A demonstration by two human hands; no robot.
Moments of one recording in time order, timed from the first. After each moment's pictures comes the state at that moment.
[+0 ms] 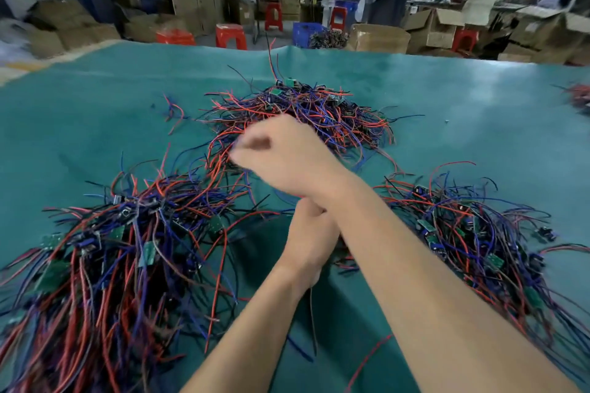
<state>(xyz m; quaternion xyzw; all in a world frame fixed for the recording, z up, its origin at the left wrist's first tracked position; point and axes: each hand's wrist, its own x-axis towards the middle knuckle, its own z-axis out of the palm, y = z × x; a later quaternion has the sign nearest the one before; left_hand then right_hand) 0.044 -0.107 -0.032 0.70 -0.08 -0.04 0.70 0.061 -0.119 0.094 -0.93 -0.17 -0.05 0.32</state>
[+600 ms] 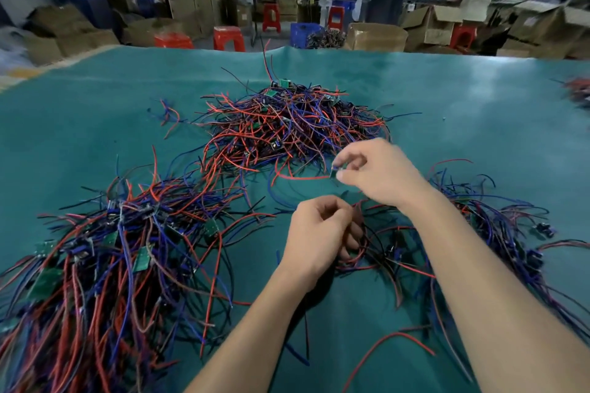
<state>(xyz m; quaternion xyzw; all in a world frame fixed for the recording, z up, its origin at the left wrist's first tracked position) 0.023 -0.107 -0.007 0.67 -0.09 -0.10 0.73 0.068 -0.240 0.056 -0.96 -0.03 -0.07 0.29</state>
